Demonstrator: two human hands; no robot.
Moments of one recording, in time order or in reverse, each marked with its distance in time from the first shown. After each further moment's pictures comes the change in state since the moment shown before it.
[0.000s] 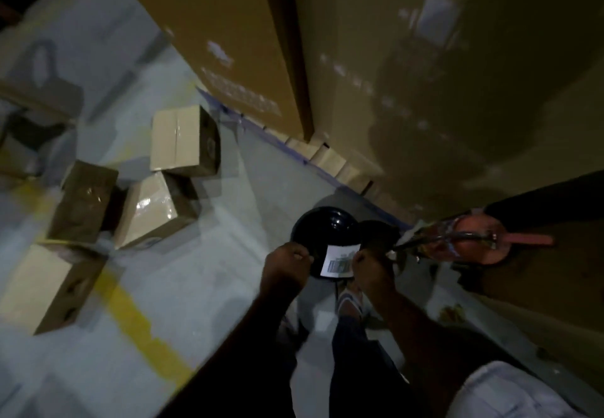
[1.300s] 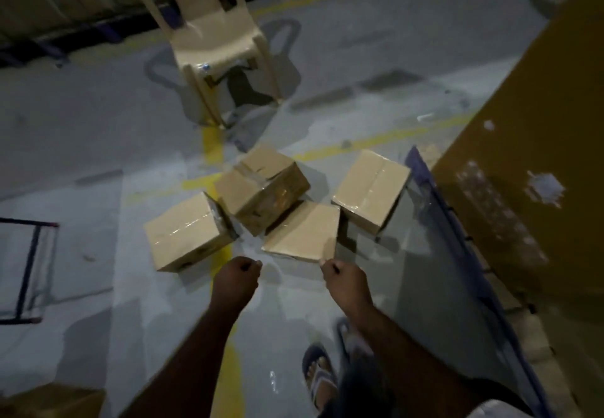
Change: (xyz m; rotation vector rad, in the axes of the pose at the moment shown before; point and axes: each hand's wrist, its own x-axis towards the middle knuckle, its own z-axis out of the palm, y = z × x) left_hand 0.083 -0.420 -0.441 -0.560 0.468 -0.713; right_hand -0.088 -0.452 0.447 -0.361 -0.353 -0.536
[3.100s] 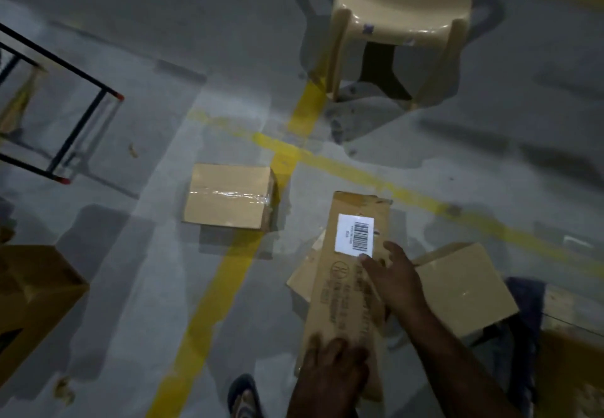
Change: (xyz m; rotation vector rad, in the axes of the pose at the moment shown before) left_hand 0.128 0.022 0.080 0.363 -0.045 0.524; right_hand 0.285 -0.188 0.091 -0.380 -0.218 -0.173
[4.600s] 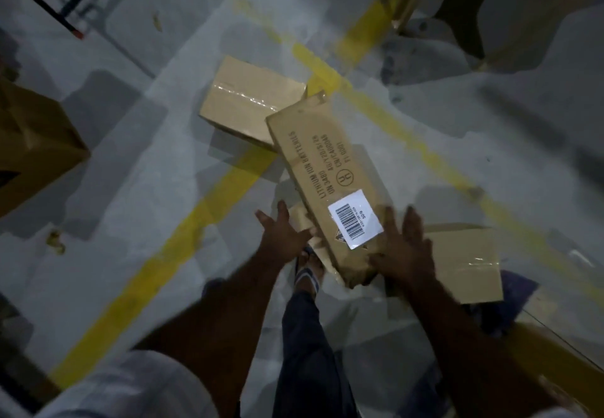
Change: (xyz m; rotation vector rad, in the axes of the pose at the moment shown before) left_hand 0.041 -0.097 0.005 -0.799 -0.013 -1.113; right_hand 0.002 0.066 0.022 -0.983 -0.357 -0.190
